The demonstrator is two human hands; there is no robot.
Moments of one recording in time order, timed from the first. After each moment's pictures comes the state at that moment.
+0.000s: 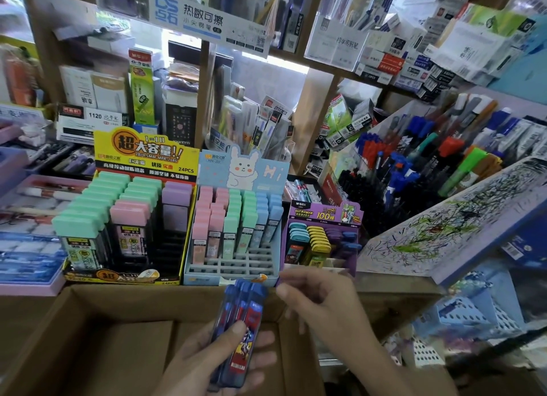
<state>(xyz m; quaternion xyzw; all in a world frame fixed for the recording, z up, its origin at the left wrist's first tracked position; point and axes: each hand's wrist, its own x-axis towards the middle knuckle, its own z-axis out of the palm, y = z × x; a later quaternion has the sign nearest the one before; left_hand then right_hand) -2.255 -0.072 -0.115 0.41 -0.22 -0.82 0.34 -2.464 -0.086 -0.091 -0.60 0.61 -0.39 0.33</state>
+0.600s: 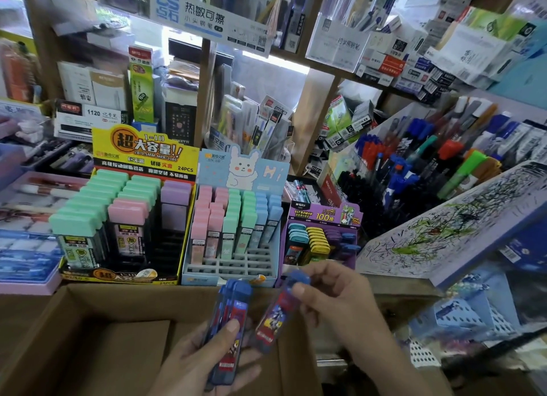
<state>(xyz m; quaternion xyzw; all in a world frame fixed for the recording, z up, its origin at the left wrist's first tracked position) -2.254 -0.075 -0.127 0.41 -0.19 -0.81 0.38 -2.477 -0.086 -0.082 -0.50 0.58 -0.48 0.43</state>
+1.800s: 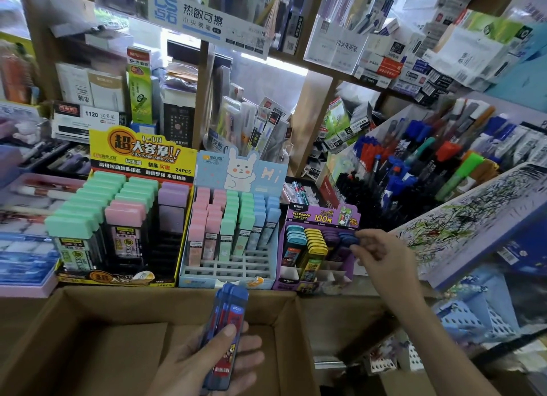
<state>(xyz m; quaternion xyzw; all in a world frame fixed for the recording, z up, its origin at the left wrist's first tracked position) -2.256 -0.078 -0.118 0.43 -0.16 -0.82 0.35 -2.586 -0.139 -0.085 -0.60 0.70 -0.38 0.01</state>
